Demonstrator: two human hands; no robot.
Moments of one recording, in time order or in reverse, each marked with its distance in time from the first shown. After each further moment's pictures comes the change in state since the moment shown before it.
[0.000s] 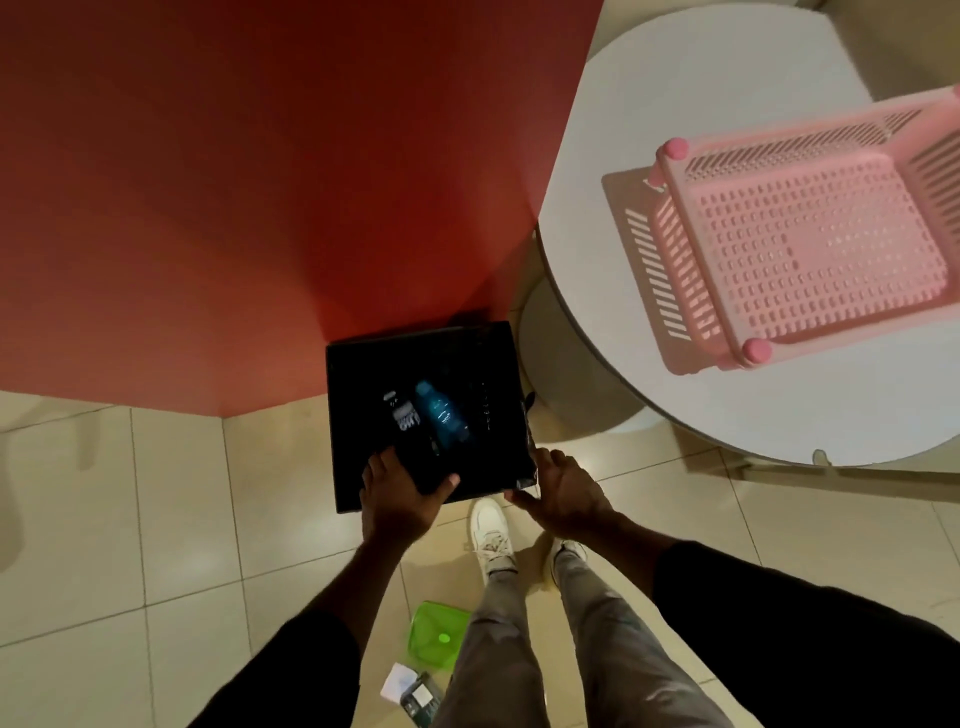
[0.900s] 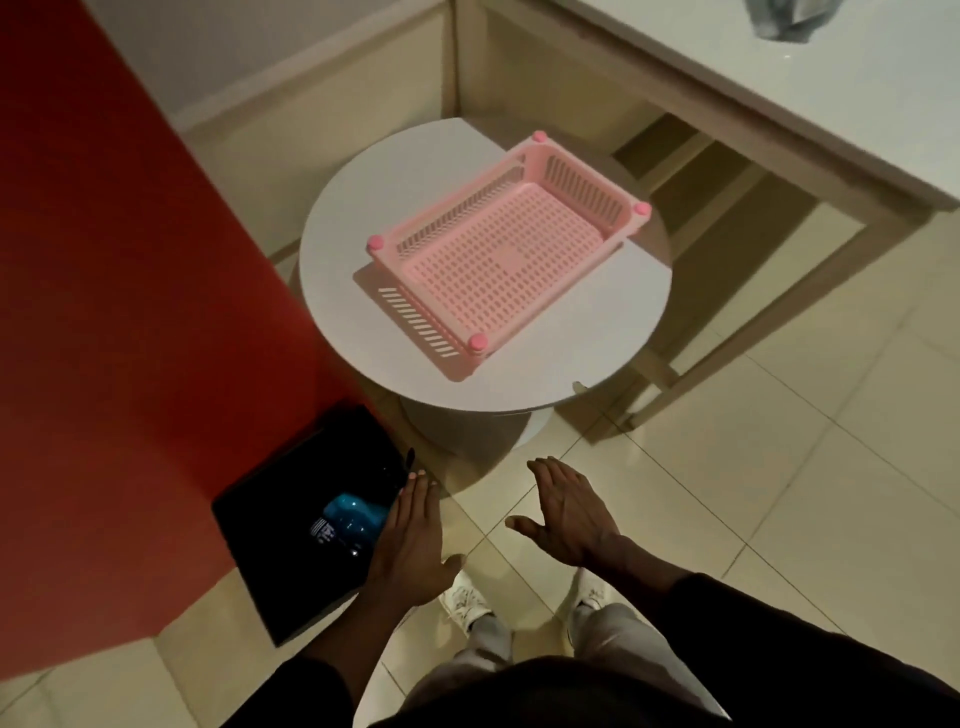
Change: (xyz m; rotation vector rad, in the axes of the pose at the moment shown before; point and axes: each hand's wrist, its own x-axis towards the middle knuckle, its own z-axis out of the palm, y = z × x) left_hand -0.117 0.137 0.037 0.745 -0.221 0.936; right_hand -0.195 0.112 -0.037 0.048 0.411 0.164
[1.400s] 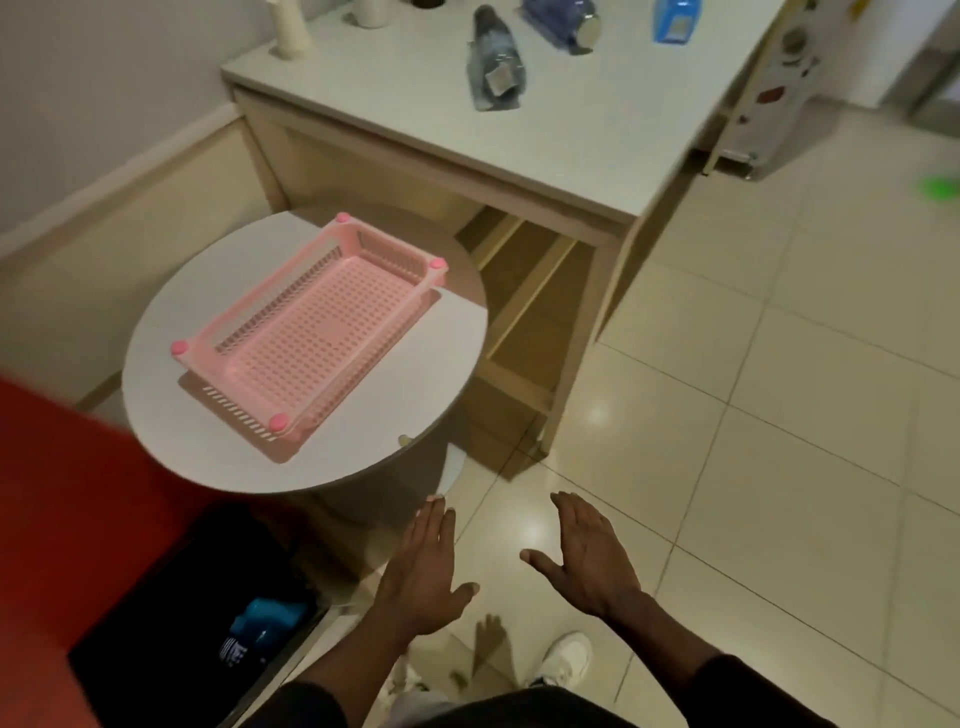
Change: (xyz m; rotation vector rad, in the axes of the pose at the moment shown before) left_hand 0.063 0.258 0.002 0.128 -0.019 0.283; right_hand -0.150 0.221 -0.040 0.180 0.208 0.324
